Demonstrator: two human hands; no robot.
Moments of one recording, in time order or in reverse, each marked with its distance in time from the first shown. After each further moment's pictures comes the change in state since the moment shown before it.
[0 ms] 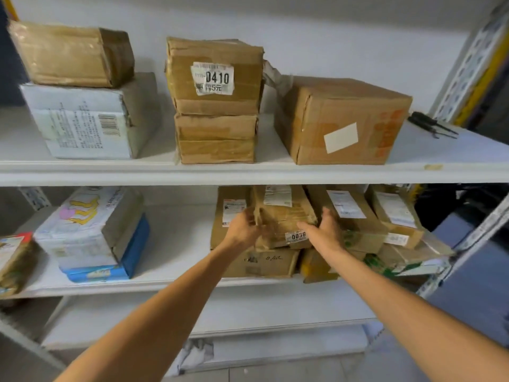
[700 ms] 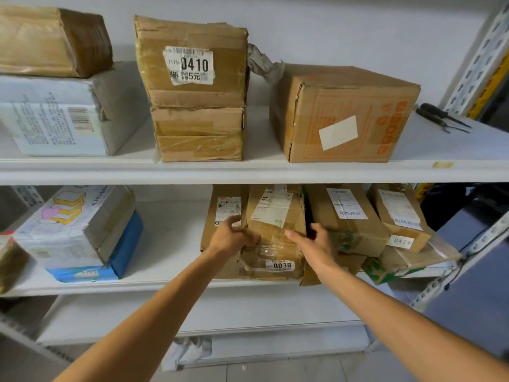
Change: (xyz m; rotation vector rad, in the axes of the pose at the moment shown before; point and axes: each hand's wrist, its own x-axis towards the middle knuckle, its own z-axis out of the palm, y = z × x) left_hand 0.011 -0.024 0.003 -0.192 0.033 -0.228; right_hand 0.001 0.024 0.010 0.199 -0.087 0.124
